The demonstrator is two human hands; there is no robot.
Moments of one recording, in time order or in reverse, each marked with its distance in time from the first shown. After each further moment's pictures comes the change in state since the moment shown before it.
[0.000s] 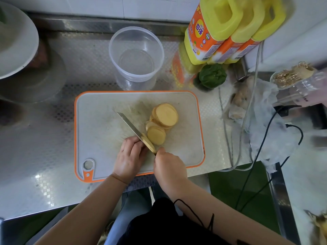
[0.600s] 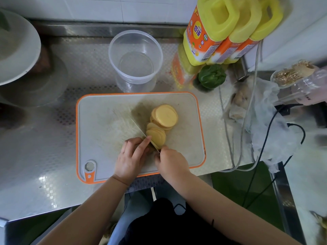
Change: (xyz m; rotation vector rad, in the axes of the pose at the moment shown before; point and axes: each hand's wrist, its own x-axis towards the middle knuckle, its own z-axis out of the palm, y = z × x) left_hand -0.002 -0.002 -0.002 0.129 -0.052 0.030; right_hand 0.018 0.017 0.003 0.140 -0.071 0.041
